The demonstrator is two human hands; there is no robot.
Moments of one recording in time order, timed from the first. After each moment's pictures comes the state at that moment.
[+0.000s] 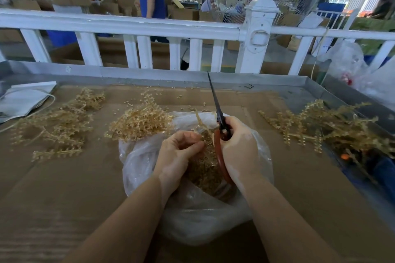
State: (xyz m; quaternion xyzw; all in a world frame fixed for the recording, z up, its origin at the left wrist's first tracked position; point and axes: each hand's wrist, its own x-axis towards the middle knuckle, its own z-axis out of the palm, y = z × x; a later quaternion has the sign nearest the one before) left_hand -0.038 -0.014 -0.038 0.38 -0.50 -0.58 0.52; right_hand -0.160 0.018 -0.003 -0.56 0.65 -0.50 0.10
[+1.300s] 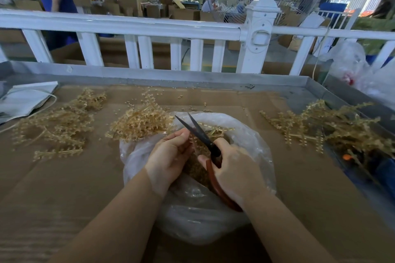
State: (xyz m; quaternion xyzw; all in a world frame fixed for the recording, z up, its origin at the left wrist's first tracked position) left_hand -0.033 -0.037 -0.035 0.37 -0.26 -0.74 0.50; right_hand -0.170 0.038 -0.032 -0.69 0.66 -0.29 0.03
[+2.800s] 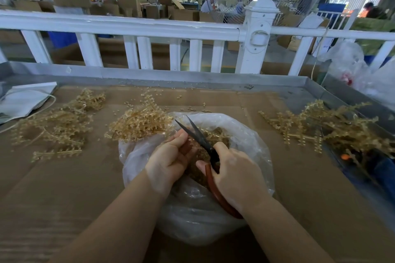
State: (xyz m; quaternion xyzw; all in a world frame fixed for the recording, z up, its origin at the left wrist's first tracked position) left_hand -0.040 -0.032 -0.026 0.36 -0.19 -0.76 0.51; right_hand -0.169 0.048 -0.031 -0.71 0.66 -0.25 -0.01
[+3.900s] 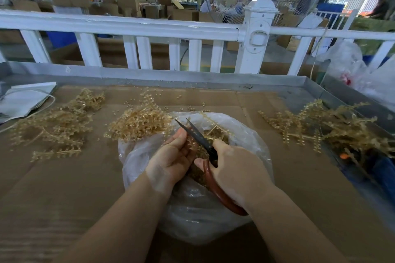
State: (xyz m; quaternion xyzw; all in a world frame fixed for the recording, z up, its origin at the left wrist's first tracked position) left_hand -0.042 -0.033 -0.031 0.34 -0.17 -0.78 0.50; right_hand -0.163 0.051 0.001 -0.72 0.66 -0.20 0.04
